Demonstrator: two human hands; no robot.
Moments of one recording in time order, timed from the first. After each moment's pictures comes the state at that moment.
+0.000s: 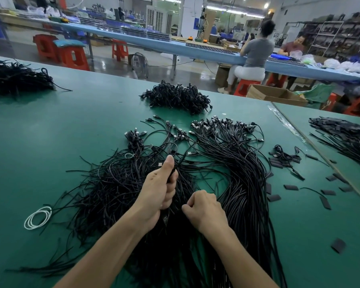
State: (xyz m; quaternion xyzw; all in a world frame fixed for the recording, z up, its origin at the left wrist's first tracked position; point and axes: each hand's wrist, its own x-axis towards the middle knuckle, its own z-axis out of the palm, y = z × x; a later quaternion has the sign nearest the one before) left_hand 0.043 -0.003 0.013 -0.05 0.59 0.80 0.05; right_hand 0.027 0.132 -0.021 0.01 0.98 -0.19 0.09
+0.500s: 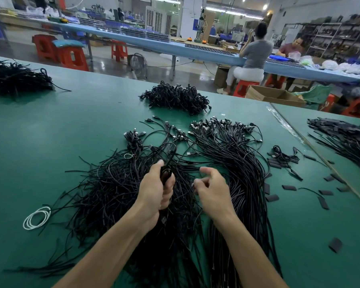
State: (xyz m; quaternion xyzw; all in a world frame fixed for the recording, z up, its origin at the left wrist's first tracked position) left_hand 0.041 0.002 0.013 -0.11 0.59 0.80 0.04; right_hand 0.015 0.149 -0.005 0.01 0.85 -0.53 -0.02
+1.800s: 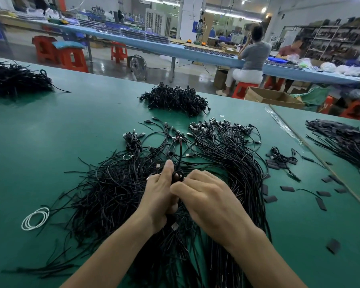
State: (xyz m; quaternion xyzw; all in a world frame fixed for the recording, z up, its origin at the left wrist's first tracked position) left_hand 0.047 0.012 0.015 -0.08 0.56 0.82 0.06; right_hand 0.064 0.145 0.063 -0.44 0.86 -0.11 -0.24
